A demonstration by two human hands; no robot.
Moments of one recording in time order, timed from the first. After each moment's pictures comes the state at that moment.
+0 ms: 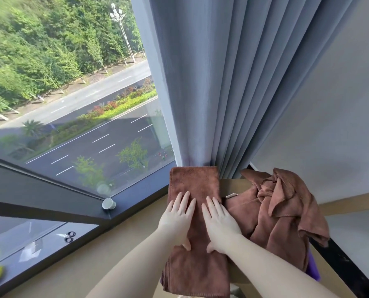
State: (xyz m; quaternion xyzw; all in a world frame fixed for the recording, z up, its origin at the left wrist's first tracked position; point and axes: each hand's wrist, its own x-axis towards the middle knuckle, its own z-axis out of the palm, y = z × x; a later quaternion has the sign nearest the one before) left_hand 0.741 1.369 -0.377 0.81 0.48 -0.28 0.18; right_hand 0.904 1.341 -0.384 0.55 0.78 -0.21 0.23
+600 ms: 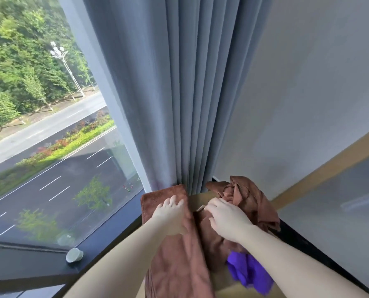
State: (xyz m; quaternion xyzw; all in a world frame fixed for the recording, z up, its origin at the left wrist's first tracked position) left_hand 0.795 1.425 -0.313 0.84 0.45 -0.22 0.22; right_hand 0.985 1.343 -0.293 0.66 0.72 -0.21 0.04
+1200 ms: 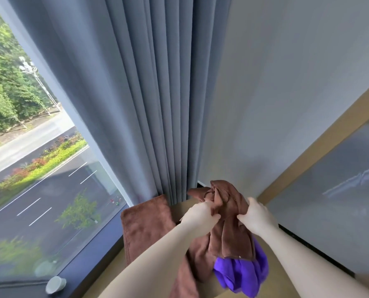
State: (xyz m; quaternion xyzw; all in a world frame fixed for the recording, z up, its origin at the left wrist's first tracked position) left_hand 0.920 1.395 -0.294 0.80 0.43 -0.07 0.41; right_hand 1.092 1.305 -0.297 0.90 0.34 -0.26 -0.03
